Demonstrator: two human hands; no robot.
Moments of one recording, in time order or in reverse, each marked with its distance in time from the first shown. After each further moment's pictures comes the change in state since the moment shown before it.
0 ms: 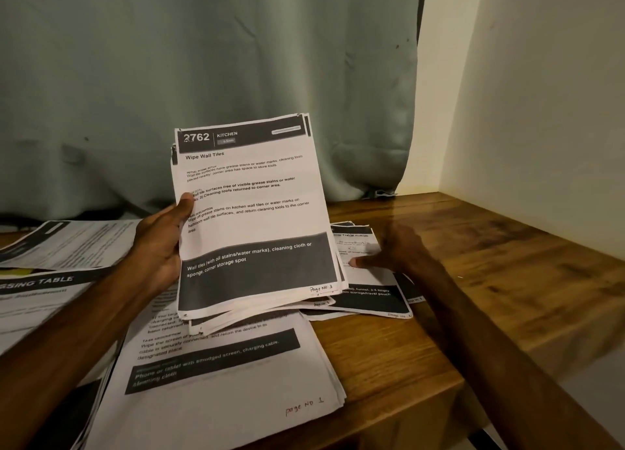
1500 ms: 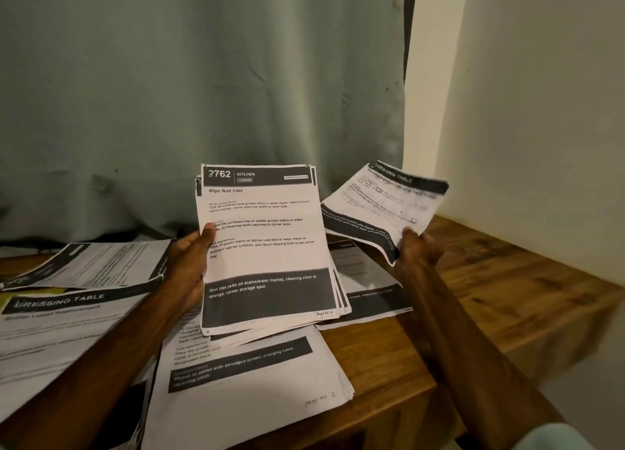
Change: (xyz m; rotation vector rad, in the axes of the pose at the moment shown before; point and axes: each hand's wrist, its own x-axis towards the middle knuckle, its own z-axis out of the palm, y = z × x) left_hand -0.008 -0.005 -0.002 0.128 0.051 0.073; right_hand 0.009 -0.014 -0.007 1.362 0.716 0.397
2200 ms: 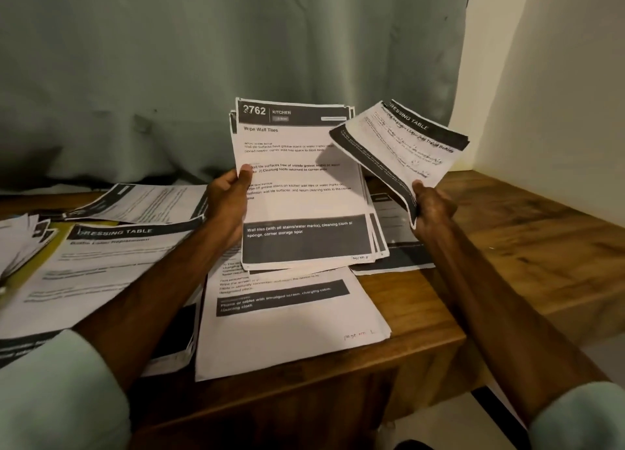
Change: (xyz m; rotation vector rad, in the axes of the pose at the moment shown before) left_hand 0.008 -0.005 0.002 0.050 0.029 0.113; right_hand -0.031 0.019 0.015 0.068 -0.195 0.187
